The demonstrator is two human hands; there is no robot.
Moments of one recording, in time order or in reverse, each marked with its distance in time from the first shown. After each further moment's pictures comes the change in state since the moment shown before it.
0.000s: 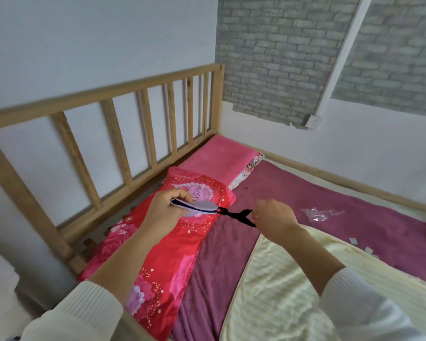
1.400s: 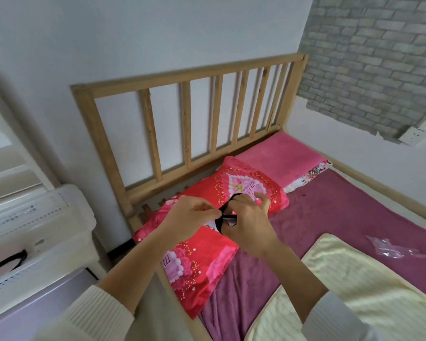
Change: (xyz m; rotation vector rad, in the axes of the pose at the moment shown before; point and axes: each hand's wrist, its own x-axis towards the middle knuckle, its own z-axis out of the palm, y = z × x) left_hand -0.050 -0.008 -0.056 0.148 0.085 -0.289; right_hand 0.023 -0.135 0.048 0.446 0.319 -0.542
